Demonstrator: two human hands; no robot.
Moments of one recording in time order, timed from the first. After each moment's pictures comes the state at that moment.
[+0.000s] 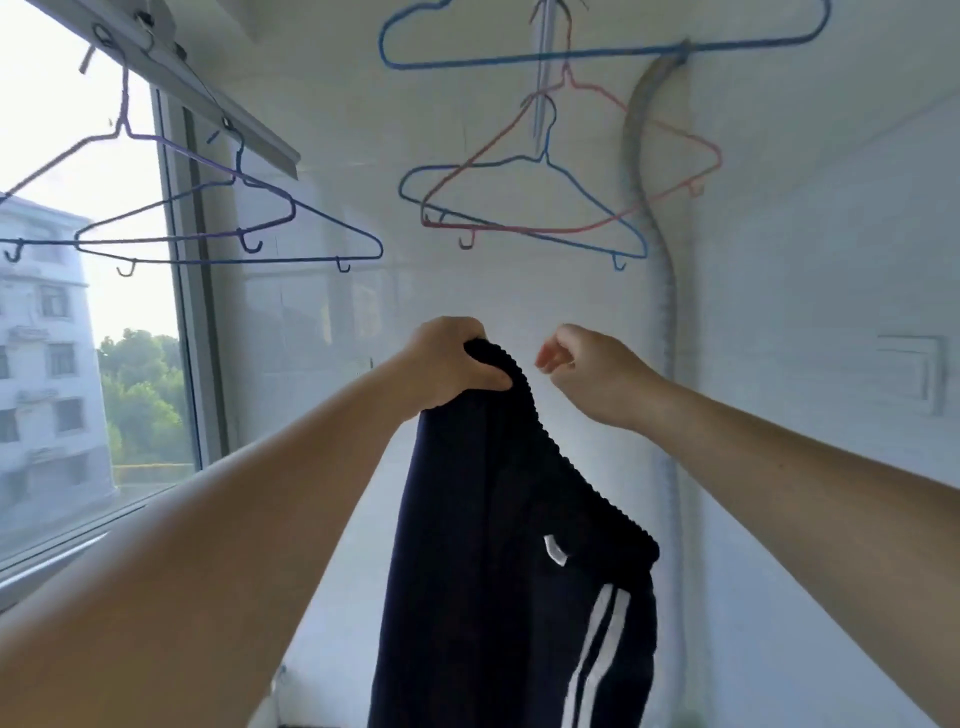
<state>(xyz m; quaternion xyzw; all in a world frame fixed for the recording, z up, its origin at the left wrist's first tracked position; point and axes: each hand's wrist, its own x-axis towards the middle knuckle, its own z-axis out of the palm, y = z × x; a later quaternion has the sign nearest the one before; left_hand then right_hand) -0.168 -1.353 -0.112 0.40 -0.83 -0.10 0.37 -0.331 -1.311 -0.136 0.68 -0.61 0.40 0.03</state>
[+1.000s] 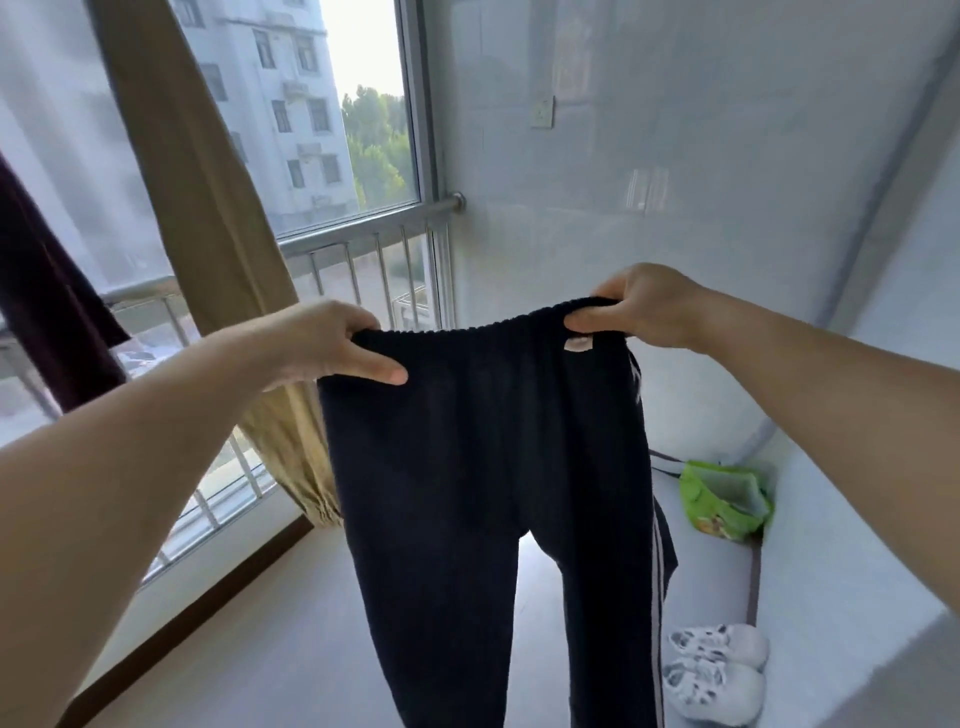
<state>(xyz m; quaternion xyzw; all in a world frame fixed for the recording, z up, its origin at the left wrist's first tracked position) -0.044 -1.000 -0.304 0.70 -0.66 -0.21 0.18 -0.329 -1.086 -0.303 0.82 -0.49 0.20 -0.23</state>
